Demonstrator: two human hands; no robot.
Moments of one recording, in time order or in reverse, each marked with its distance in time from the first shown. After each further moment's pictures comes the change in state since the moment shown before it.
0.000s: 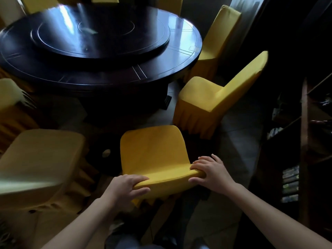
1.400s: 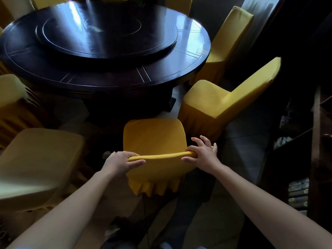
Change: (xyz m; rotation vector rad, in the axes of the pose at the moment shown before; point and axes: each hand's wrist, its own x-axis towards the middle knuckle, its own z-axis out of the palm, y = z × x) left_hand 0.101 -0.031 -0.053 -0.132 0.123 -0.281; right_hand 0.124 0.027 -0.024 0.106 -0.022 0.164
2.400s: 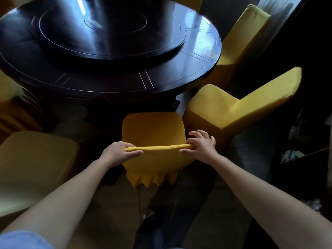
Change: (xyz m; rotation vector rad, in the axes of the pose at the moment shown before) left_hand 0.116 -0.009 -0.040 -0.152 -0.015 -0.085; right_hand 0.129 0.006 -0.040 0.014 -0.026 -0.024
